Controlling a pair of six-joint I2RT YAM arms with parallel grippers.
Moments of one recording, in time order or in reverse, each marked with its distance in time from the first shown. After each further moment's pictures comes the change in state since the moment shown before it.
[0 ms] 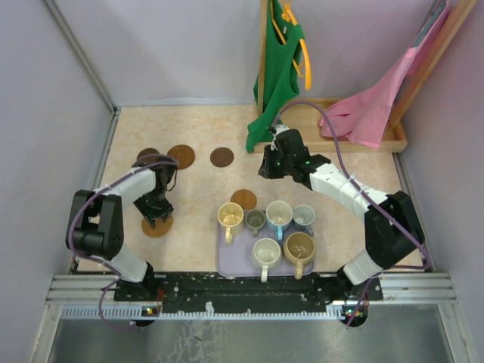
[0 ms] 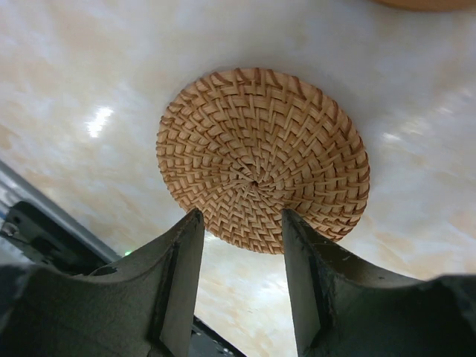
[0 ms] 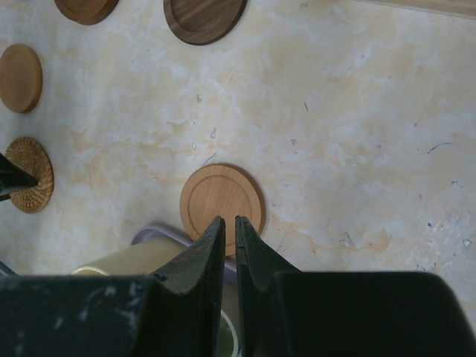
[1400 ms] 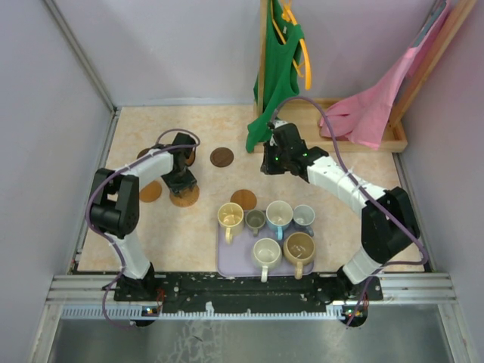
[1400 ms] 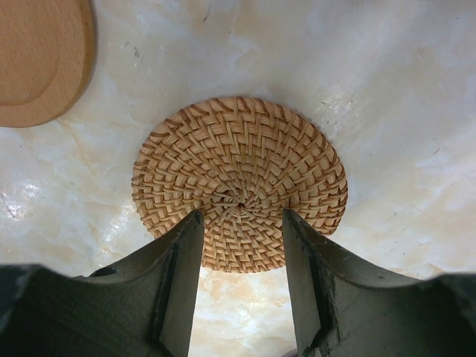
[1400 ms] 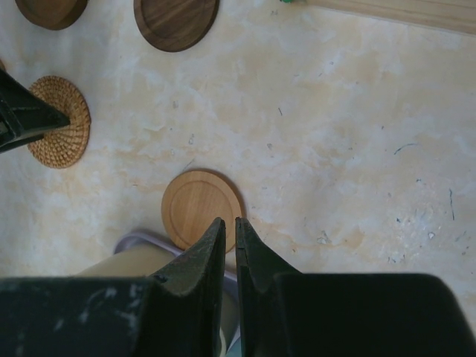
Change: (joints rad) left arm -0.119 0.242 0.304 0.230 0.122 0.042; right arm 0.000 0.044 0.107 -0.122 0.064 -0.030
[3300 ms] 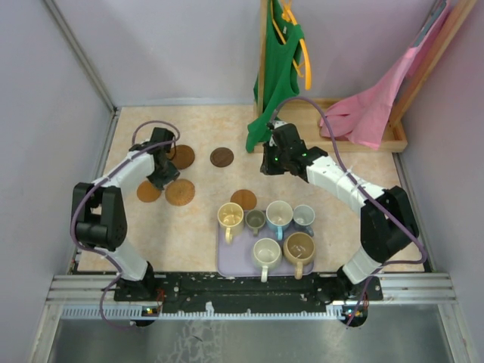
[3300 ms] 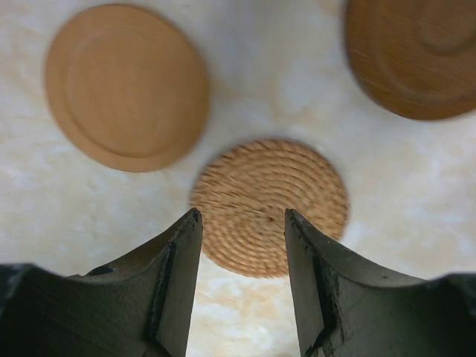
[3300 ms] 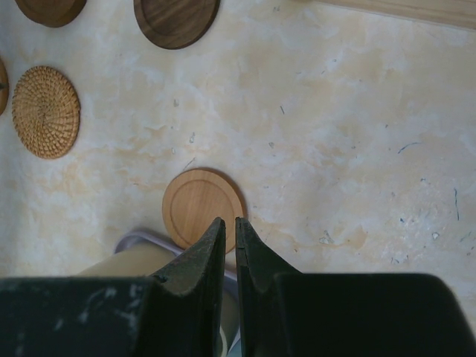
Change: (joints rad) left arm 0.102 -0.145 -0.022 0.043 -0.066 0.050; right arm 0.001 0.010 0.000 0.002 -0.006 0.004
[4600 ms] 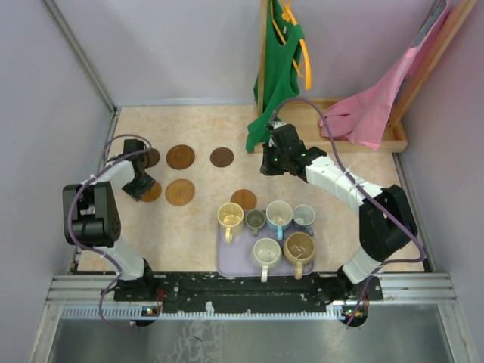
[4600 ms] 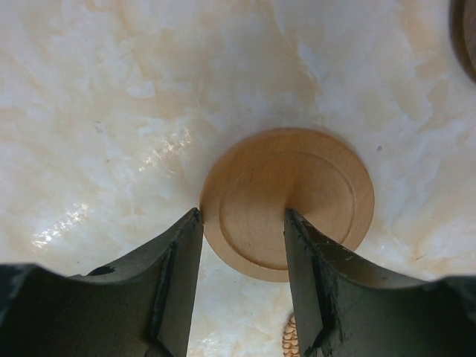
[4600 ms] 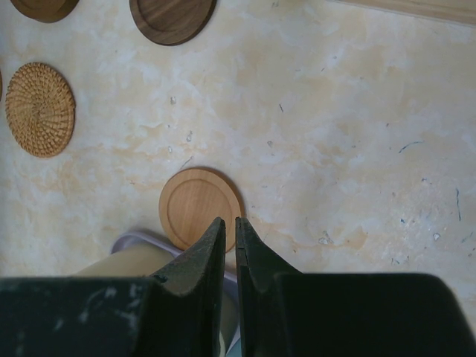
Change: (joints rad) left arm 0.277 0.006 -0.170 0.142 -0.047 0.028; right arm 0.002 0.011 0.000 0.000 0.000 -0.004
